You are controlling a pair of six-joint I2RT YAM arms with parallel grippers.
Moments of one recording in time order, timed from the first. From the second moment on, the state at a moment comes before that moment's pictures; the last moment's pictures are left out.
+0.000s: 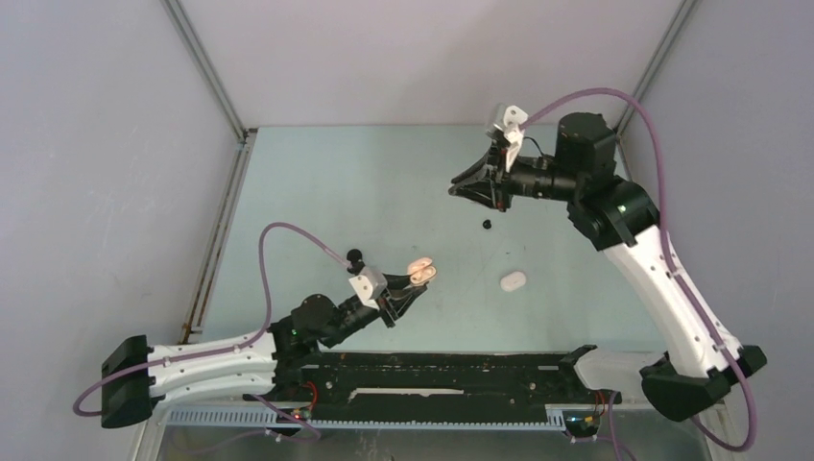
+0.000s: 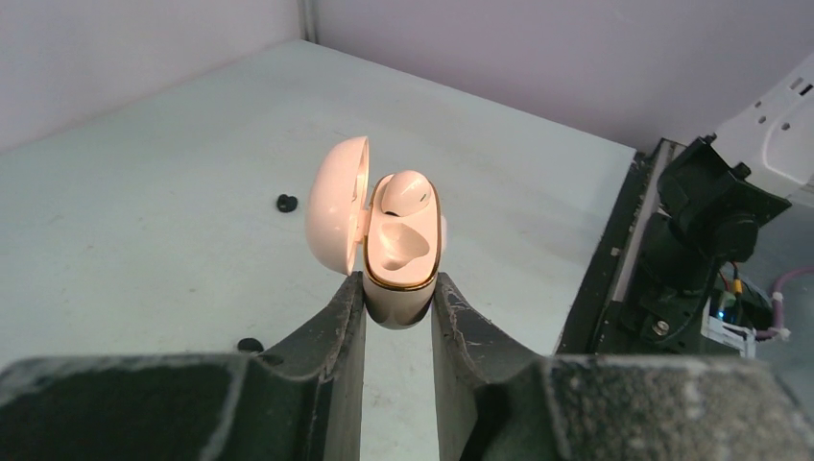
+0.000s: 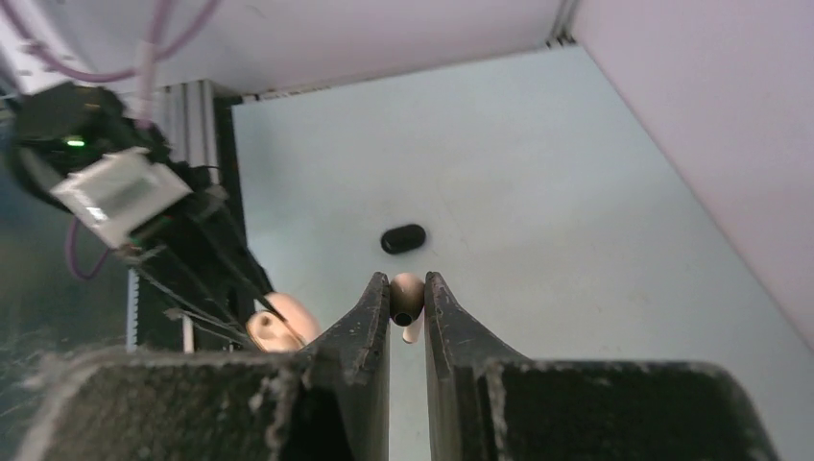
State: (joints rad) left arm -1.20 0.70 0.29 0.54 -0.20 -0.05; right arm 0.53 1.26 1.57 -0.57 -0.71 -0.19
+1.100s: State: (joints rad) left arm -1.20 0.90 0.45 0.87 -0.04 -0.09; right arm 0.81 0.89 1.00 0.12 -0.78 0.03
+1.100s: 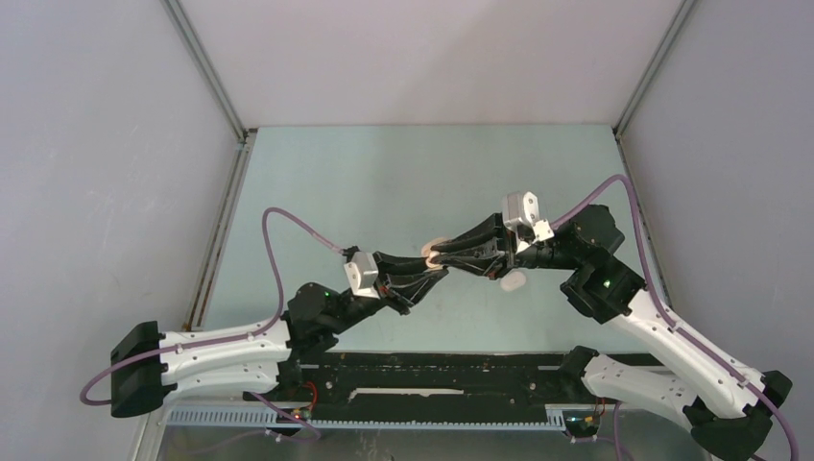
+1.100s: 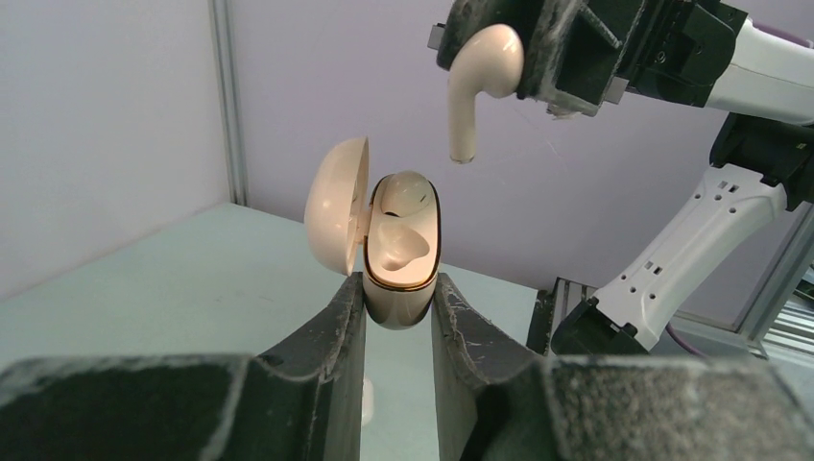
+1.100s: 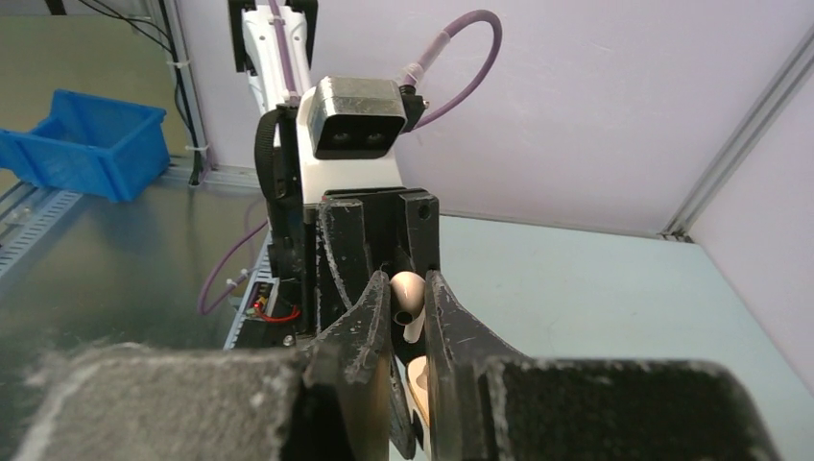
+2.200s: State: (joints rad) left arm -1.20 0.90 0.50 0.78 -0.02 -0.08; right arm 0.83 0.87 0.93 0.08 -0.70 -0.10
